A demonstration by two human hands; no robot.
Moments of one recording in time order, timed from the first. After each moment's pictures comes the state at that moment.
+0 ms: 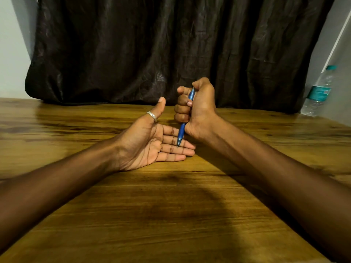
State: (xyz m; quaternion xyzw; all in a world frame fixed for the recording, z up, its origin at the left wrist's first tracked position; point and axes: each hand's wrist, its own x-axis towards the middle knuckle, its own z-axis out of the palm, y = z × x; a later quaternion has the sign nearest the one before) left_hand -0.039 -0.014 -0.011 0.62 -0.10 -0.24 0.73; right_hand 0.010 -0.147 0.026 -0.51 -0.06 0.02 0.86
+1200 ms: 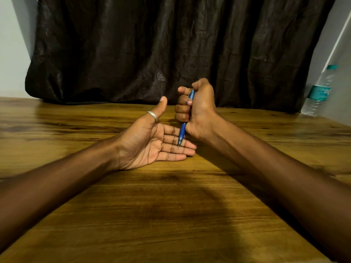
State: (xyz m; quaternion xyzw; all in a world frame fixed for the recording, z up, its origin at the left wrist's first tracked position) left_hand -0.039 -0.013 -0.011 0.63 -0.11 -0.25 0.73; right_hand 0.011 -0.146 0.026 -0.51 -0.04 0.02 0.86
